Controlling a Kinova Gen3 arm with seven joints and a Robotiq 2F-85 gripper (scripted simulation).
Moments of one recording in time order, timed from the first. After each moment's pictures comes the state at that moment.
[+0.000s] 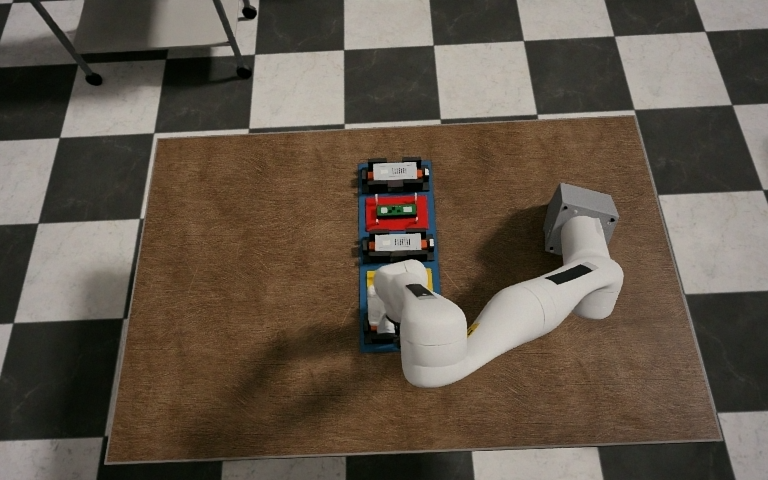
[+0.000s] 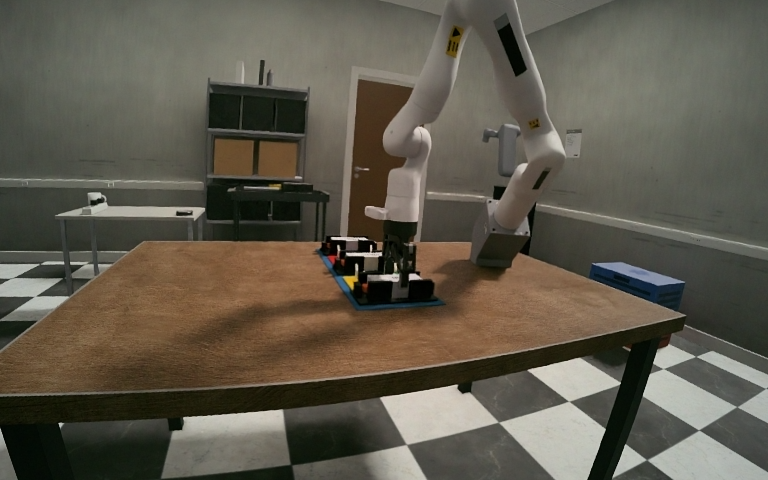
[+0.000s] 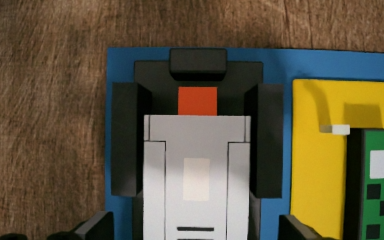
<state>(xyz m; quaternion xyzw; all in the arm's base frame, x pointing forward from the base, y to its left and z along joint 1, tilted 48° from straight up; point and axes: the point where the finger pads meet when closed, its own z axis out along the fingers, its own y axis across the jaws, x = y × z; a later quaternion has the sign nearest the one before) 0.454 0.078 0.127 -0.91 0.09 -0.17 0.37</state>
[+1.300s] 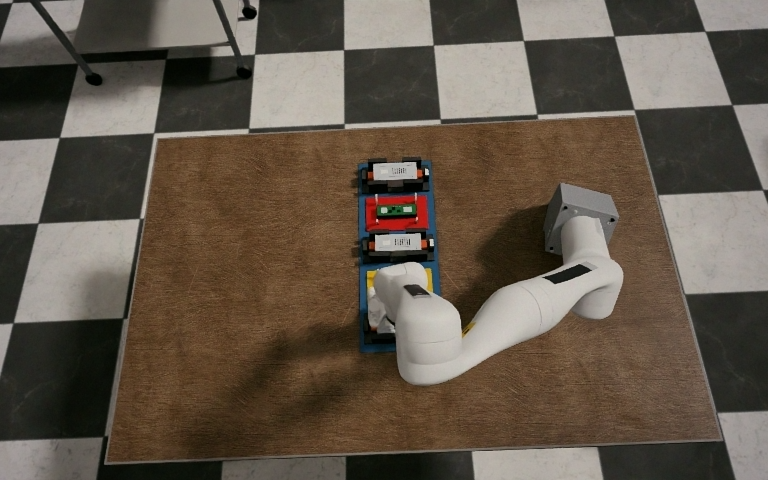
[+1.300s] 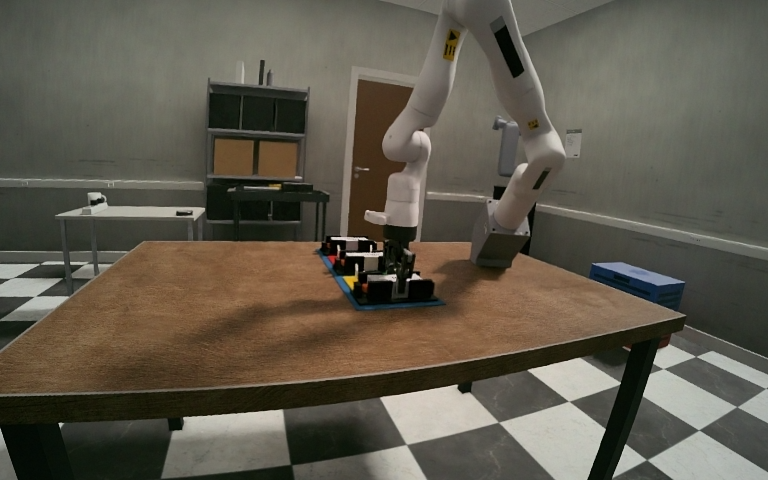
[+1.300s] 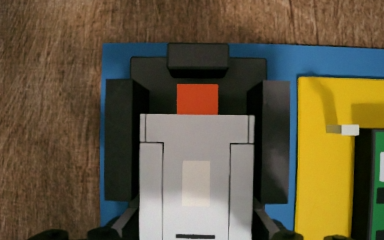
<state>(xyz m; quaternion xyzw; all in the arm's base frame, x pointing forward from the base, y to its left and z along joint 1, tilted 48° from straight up) 0.457 0.084 0.120 -0.91 0.09 -0.17 0.37</state>
